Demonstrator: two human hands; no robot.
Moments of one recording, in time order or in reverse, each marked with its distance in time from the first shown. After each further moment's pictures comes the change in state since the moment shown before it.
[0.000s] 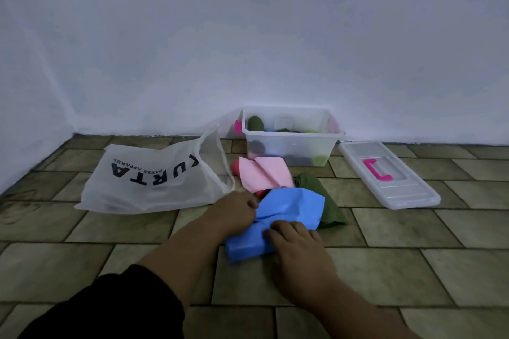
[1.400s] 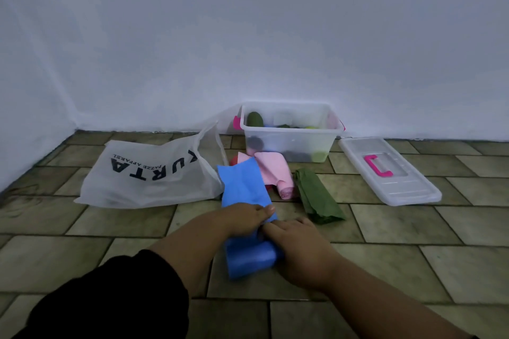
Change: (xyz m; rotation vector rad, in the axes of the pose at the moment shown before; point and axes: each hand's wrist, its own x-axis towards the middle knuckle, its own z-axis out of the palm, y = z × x) left_hand 0.000 0.018 0.016 -0.029 -0.331 -0.070; right_hand 0.012 0.028 -0.004 0.105 -0.113 -0.231
